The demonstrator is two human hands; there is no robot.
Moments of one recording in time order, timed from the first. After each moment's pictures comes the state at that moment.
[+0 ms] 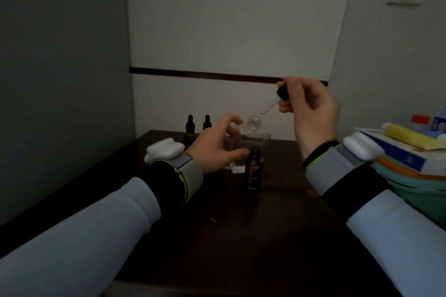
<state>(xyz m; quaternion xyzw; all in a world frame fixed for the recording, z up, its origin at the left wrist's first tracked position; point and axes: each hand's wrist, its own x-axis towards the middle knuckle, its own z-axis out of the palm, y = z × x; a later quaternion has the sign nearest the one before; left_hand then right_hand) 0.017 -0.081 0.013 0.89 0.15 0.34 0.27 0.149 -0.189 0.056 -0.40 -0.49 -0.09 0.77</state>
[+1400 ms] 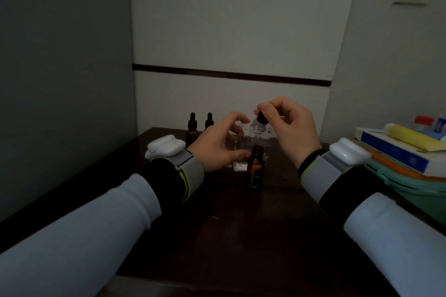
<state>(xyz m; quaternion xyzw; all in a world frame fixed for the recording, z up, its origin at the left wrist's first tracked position) 0.014 -0.083 0.014 0.89 0.13 0.34 0.29 0.149 -0.179 0.037 -0.52 -0.58 -0.08 0.62</state>
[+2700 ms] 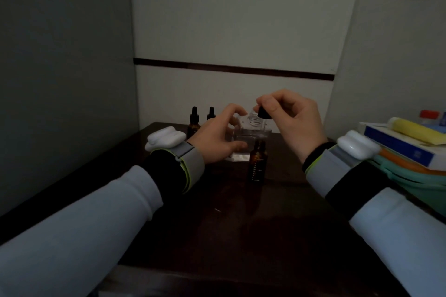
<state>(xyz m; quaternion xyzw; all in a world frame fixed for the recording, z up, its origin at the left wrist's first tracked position) 0.015 -0.077 0.014 0.89 0.16 0.33 0.28 0.139 -0.189 0.040 -0.50 -0.60 -0.04 0.62</state>
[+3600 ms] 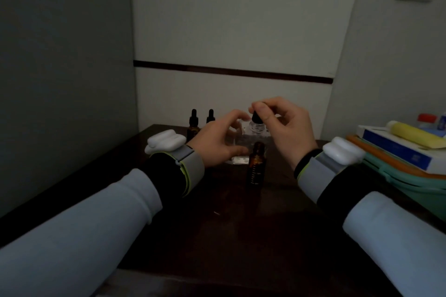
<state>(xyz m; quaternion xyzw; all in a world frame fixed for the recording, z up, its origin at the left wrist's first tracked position) 0.014 -0.077 0.013 0.89 0.14 0.34 0.26 0.141 -0.176 0.030 -0.52 -0.59 -0.09 0.61</state>
